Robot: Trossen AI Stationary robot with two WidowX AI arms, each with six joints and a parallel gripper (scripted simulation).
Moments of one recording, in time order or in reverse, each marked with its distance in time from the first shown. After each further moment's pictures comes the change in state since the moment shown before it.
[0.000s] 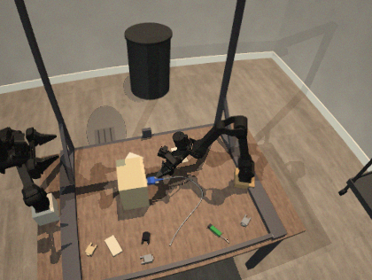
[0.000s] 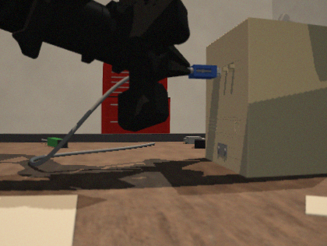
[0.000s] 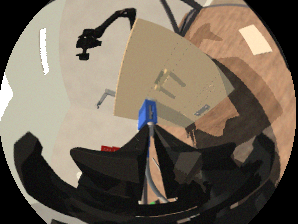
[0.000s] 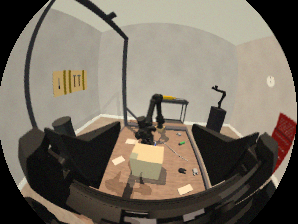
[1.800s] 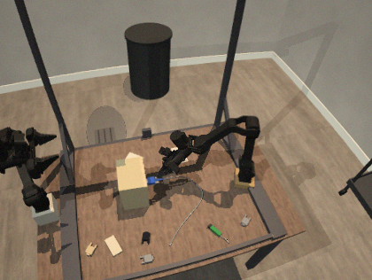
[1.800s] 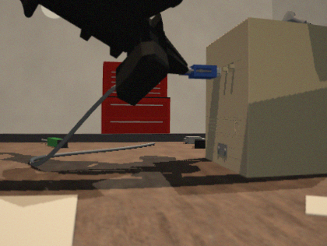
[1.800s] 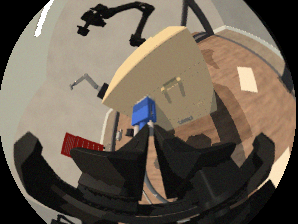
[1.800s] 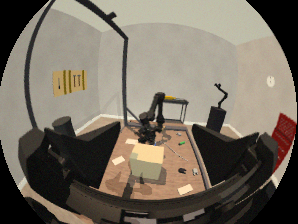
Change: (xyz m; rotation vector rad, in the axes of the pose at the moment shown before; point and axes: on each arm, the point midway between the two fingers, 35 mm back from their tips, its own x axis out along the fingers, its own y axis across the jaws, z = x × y) left arm -0.001 0.009 -0.003 -0.357 0.001 -0.250; right arm 0.000 0.000 0.000 0.000 0.000 0.000
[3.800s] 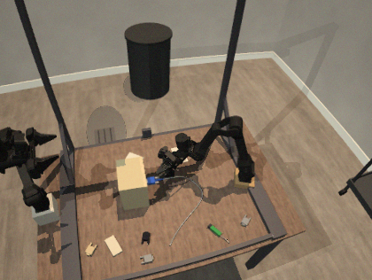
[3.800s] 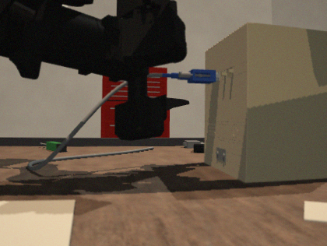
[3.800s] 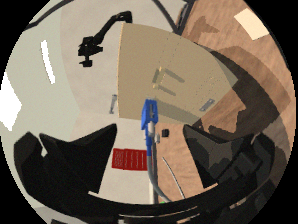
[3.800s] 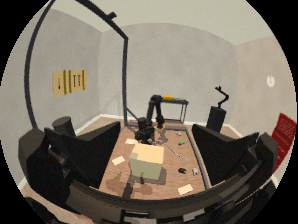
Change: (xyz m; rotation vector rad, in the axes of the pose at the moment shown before) left arm 0.003 -0.011 -0.002 0.471 -0.006 0.332; right arm 0.000 0.000 0.000 0.000 0.000 0.000
